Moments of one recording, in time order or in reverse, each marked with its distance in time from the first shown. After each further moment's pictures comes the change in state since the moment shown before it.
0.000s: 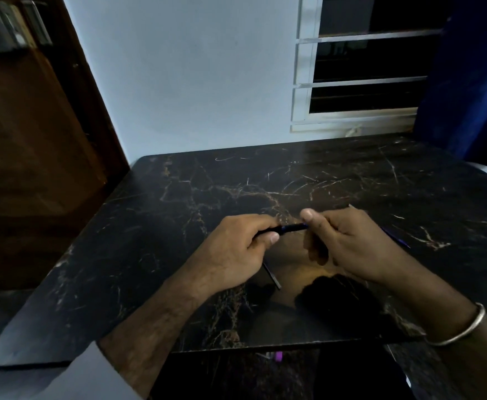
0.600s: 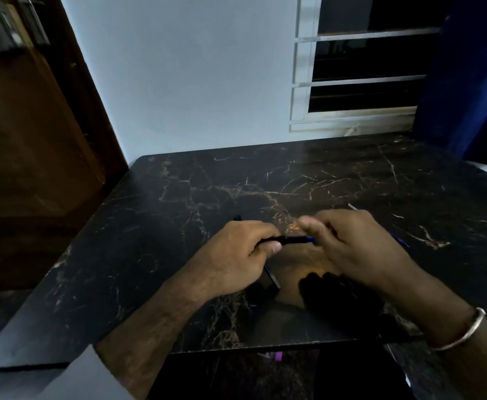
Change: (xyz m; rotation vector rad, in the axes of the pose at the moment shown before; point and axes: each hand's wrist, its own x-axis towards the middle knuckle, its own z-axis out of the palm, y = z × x) left_hand -0.002 -0.001 0.003 0.013 -0.081 -0.002; right_hand -0.003 0.010 0.002 -0.280 0.113 -0.153
